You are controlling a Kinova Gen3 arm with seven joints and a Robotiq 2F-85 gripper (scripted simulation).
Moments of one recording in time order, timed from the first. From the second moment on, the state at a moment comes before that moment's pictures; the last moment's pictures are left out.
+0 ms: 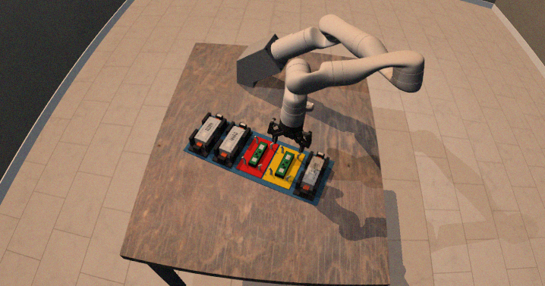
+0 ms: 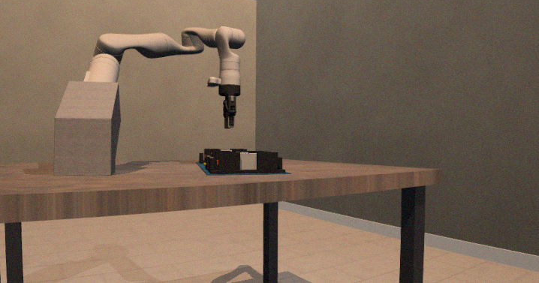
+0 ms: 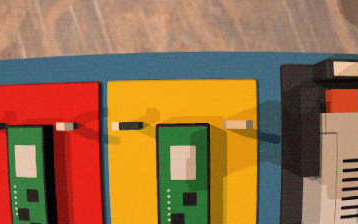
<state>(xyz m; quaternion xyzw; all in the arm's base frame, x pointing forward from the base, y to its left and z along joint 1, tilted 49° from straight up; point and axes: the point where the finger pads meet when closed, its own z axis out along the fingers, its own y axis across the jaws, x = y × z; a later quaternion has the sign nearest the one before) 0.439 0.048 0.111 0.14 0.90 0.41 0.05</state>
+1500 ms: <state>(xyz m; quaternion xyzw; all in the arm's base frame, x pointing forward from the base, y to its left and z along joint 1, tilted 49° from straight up) 0.461 0.108 0.181 0.14 0.90 0.41 0.05</state>
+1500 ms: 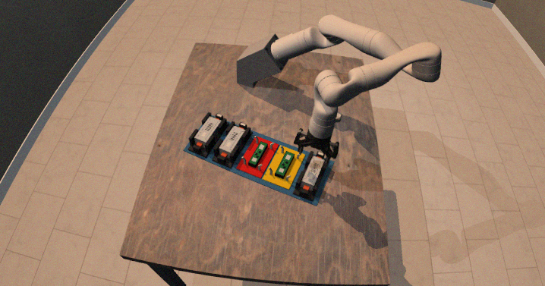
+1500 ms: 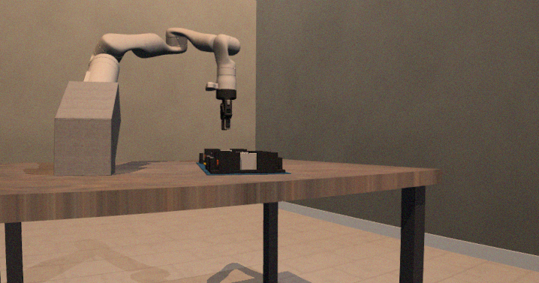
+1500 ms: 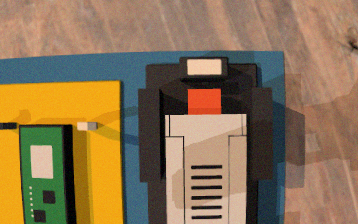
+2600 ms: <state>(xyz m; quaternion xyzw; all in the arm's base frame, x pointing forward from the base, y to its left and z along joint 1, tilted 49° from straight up) 0.466 0.124 0.200 0.14 0.90 0.41 0.05</state>
